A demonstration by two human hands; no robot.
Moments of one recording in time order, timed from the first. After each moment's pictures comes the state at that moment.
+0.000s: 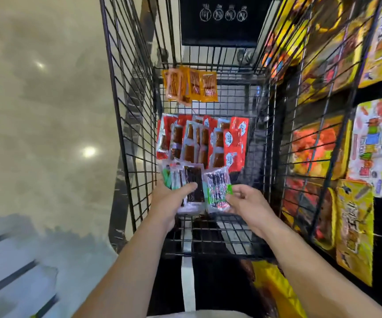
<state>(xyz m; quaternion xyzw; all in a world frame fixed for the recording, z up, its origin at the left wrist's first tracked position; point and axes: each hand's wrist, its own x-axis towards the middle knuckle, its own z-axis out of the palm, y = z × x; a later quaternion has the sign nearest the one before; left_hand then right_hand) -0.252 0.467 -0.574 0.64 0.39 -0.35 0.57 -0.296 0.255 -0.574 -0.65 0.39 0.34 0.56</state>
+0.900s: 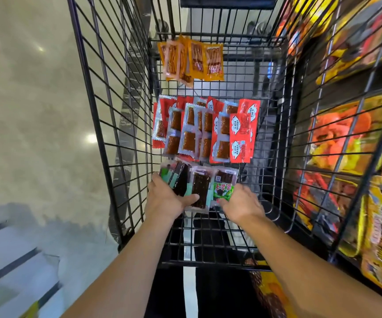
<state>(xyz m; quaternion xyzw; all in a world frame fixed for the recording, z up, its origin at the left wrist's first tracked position) -0.254 0.461 -0.607 0.82 0.30 -0.42 0.24 -0.298 0.282 -0.634 -0.80 0.27 0.49 0.21</state>
